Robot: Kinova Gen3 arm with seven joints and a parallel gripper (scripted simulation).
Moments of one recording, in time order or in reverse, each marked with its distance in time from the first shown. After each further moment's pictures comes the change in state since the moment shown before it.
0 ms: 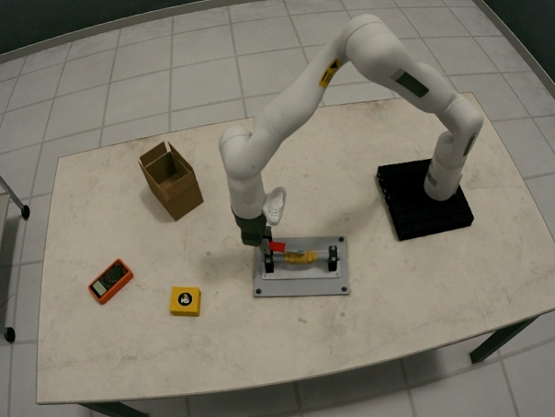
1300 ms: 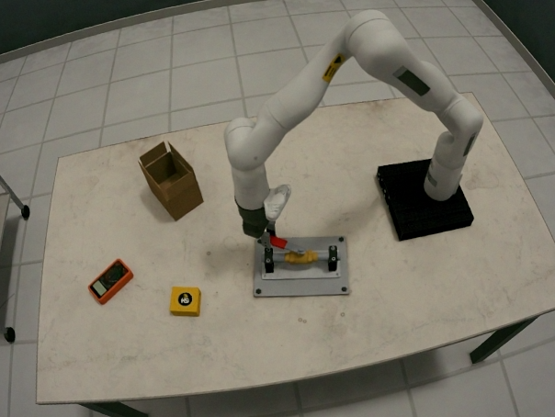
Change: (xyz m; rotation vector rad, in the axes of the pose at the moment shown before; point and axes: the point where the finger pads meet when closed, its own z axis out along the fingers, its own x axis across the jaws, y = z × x) arm -0.018 -0.002 0.000 0.000 0.000 0.217
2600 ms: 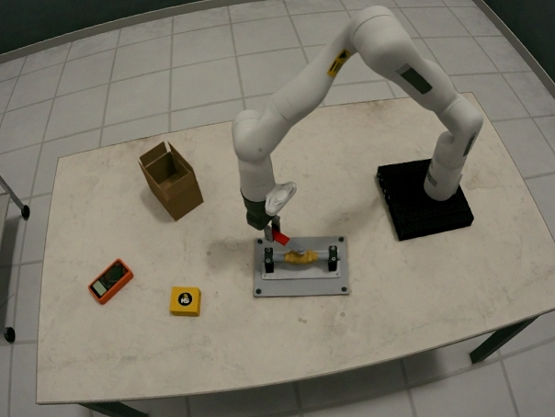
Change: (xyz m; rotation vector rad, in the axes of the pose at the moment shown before) arm -0.018 -0.002 0.000 0.000 0.000 0.217
